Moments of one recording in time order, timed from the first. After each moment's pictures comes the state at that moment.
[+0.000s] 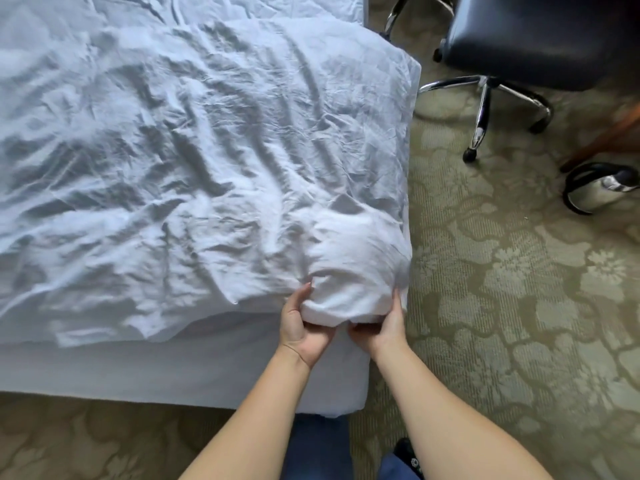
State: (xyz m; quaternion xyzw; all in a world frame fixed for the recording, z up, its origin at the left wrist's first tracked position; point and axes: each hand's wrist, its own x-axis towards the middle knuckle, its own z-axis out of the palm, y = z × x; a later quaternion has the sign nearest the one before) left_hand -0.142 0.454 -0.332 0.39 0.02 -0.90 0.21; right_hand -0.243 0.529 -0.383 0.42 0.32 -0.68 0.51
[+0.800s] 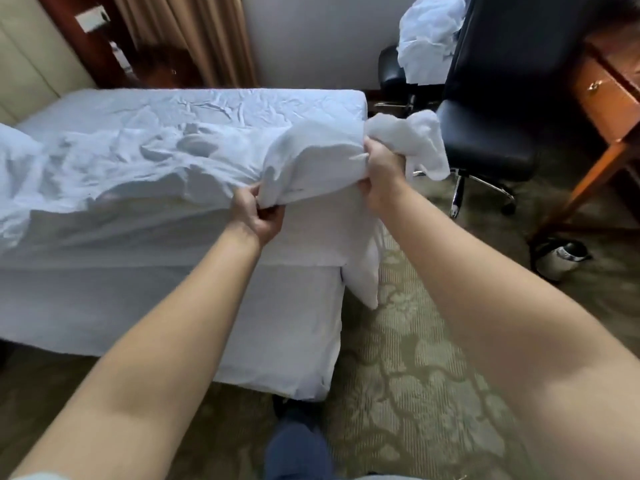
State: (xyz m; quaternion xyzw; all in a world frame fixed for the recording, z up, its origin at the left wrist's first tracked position) left_hand -0.148 0.487 -0.077 0.37 -0.15 -0.81 0.42; right_hand -0.321 0.540 -0.071 -0.07 0.51 -0.75 0.41
